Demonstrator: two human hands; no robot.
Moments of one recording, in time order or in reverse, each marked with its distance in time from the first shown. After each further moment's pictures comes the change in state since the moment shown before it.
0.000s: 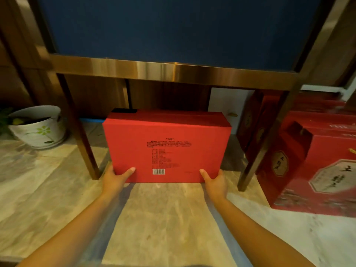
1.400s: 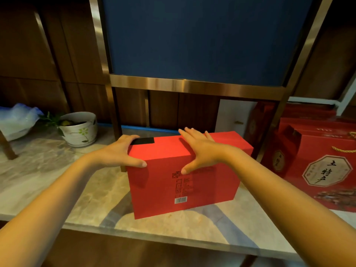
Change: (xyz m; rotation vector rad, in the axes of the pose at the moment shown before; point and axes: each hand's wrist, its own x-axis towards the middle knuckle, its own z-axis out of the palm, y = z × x) left_hand -0.082 0.168 -0.100 0.772 -0.601 0.256; right_hand -0.106 -0.201 -0.040 -1.060 -0.779 -0.781
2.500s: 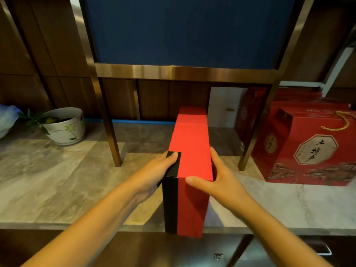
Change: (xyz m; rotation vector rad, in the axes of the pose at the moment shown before) left_hand -0.038 0.072 0.101 -0.870 -0.108 -0.020; right_hand -0.096 -0.043 0.073 1.102 0.486 0.087
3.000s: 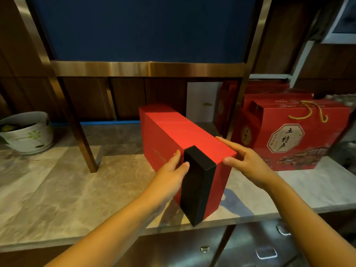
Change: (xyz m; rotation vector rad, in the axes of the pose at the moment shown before) left_hand 0.020 -0.018 0.066 0.101 0.029 0.068; right_hand 0.000 0.043 -0.116 -0.092 0.062 0.082
